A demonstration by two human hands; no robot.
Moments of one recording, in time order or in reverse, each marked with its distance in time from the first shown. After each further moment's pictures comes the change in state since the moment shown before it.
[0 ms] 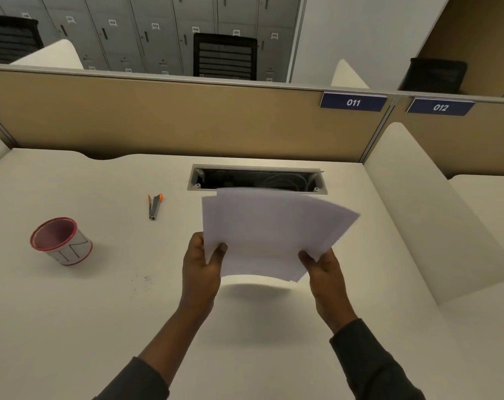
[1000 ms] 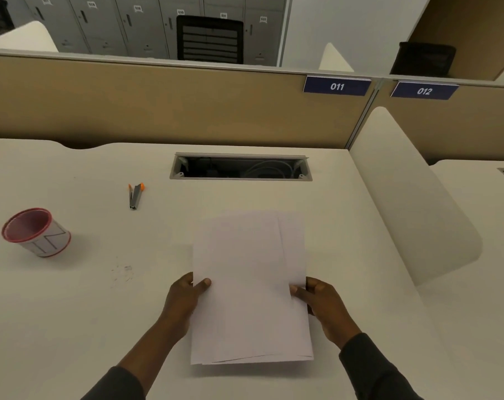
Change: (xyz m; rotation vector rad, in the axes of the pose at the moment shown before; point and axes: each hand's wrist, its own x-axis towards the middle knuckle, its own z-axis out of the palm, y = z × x) left_hand -0.032 -0.070 -0.015 0.108 -0.135 -0.631; right_hand -0.030 0.057 -0.073 -0.176 -0.153 0.419
